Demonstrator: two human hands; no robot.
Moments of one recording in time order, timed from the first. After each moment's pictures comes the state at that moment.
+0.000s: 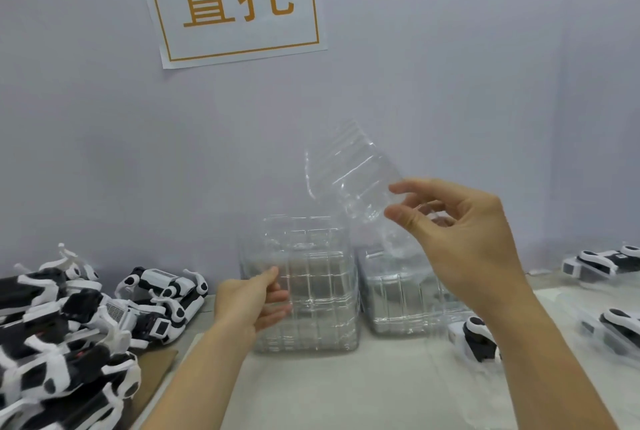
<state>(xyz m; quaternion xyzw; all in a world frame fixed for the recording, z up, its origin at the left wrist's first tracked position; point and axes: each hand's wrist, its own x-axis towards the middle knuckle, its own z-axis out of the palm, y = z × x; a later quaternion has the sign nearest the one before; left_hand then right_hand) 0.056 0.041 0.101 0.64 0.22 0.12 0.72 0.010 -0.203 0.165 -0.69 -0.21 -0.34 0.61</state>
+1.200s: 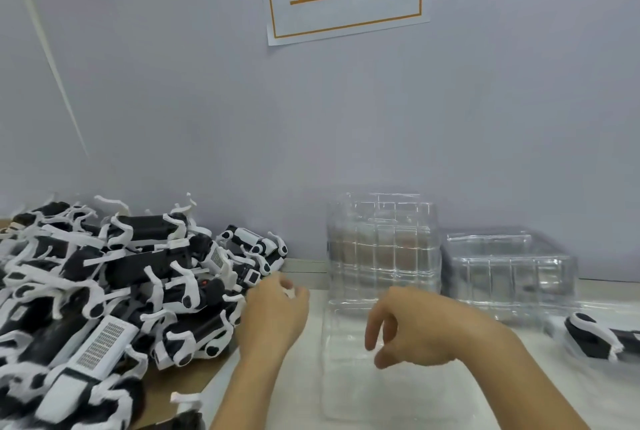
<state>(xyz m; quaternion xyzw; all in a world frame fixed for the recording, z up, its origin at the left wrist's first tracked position) -0.017 0.105 0.063 0.87 0.25 0.24 0.34 0.005 -0.094 0.103 -0.93 -0.29 0.15 0.16</state>
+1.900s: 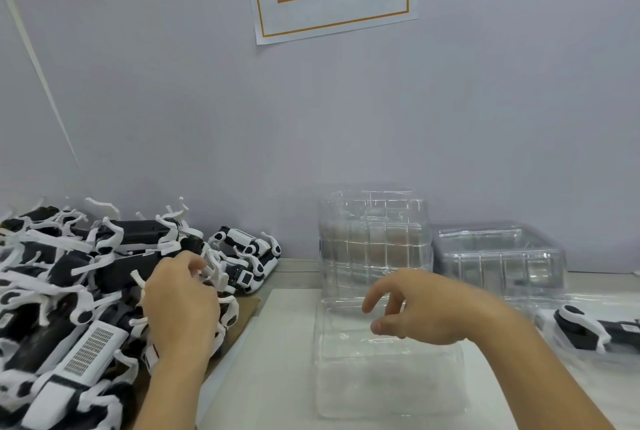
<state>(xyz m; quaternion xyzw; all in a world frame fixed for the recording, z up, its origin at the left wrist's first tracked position) -0.041 0.170 0.081 0.80 0.29 0.47 0.24 0.017 -0.113 0.108 -0.92 -0.28 0.13 0.22</state>
